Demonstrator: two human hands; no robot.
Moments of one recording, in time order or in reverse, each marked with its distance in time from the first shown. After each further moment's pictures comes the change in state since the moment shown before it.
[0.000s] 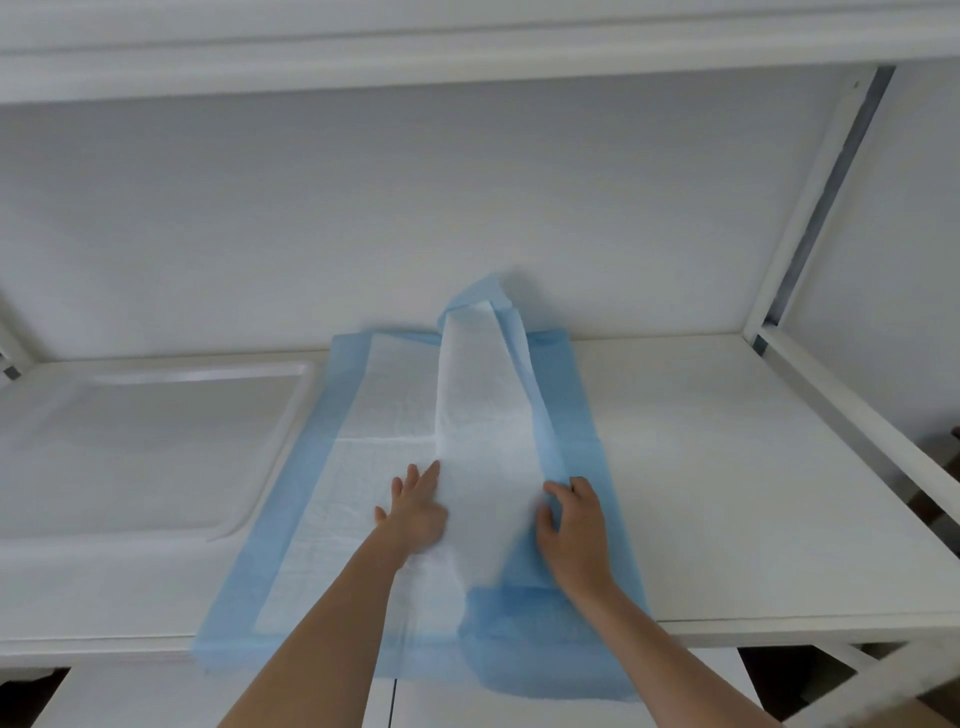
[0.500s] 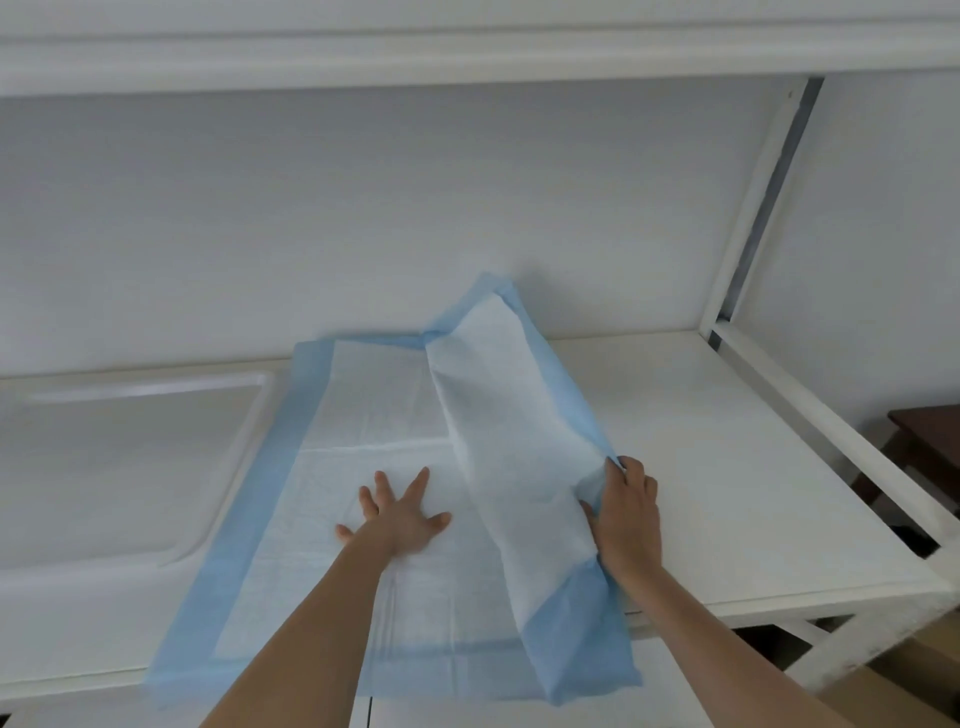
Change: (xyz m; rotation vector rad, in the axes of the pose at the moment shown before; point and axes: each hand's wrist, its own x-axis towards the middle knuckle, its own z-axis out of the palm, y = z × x) left_hand 0.003 0.012 0.005 0.297 -0.086 -0.053; right_hand 0.017 0.037 -0.068 -0.392 0.080 0.112
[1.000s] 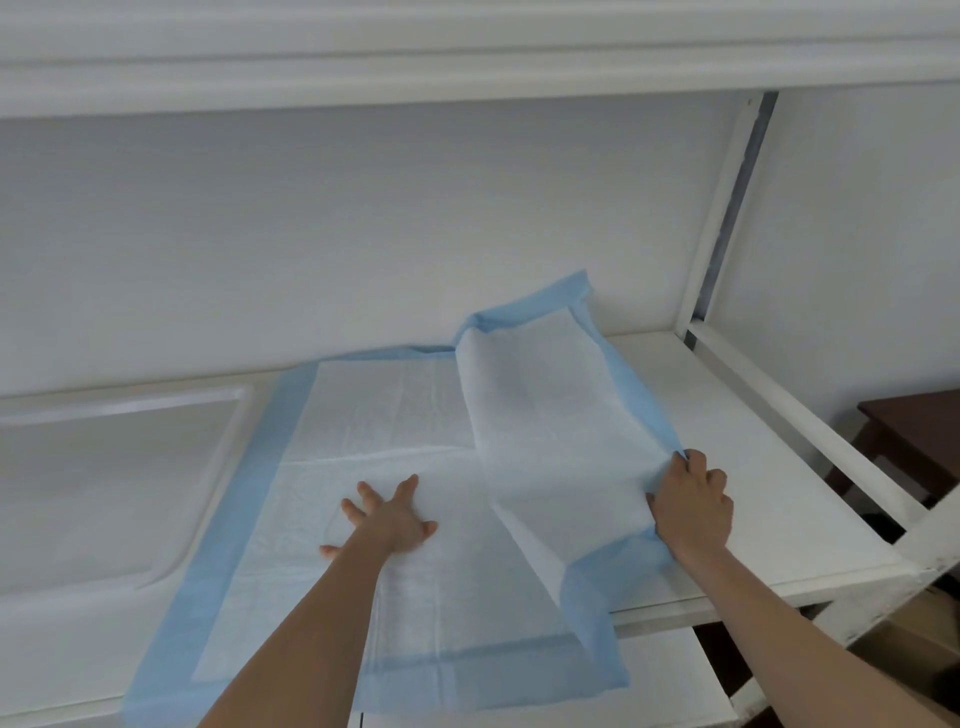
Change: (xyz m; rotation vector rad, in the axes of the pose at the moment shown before) left_hand 0.017 0.015 -0.003 0.018 -0.004 -0.079; right_hand 0.023 0.053 -0.046 -0.339 0.044 0.251
